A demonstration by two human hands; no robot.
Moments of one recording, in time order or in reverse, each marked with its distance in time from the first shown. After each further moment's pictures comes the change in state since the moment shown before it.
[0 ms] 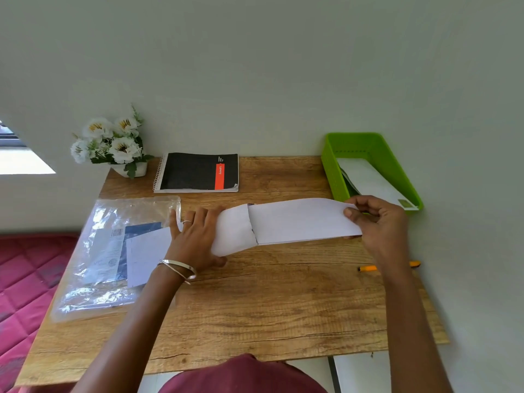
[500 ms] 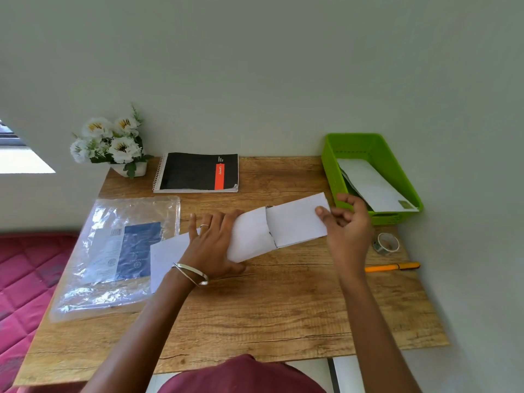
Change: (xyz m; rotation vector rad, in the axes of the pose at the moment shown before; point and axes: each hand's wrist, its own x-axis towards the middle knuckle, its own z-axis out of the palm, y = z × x) left_hand 0.000 0.023 0.006 -0.086 0.000 0.099; right_hand -0.022 -0.010 0.053 0.081 0.183 0.090
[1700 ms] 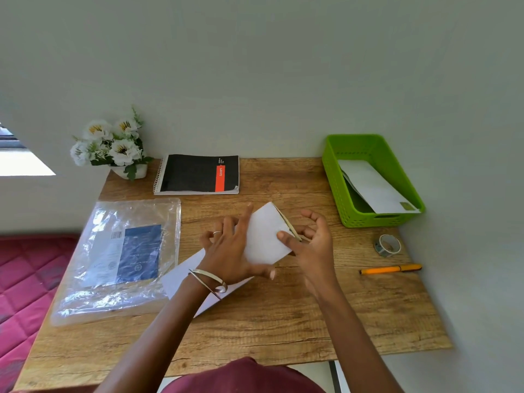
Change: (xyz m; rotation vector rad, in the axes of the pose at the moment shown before) left_hand 0.002 0.034 -0.004 -0.186 -0.104 -0.138; right_hand -0.033 0.015 0.033 0.212 -0.303 0.293
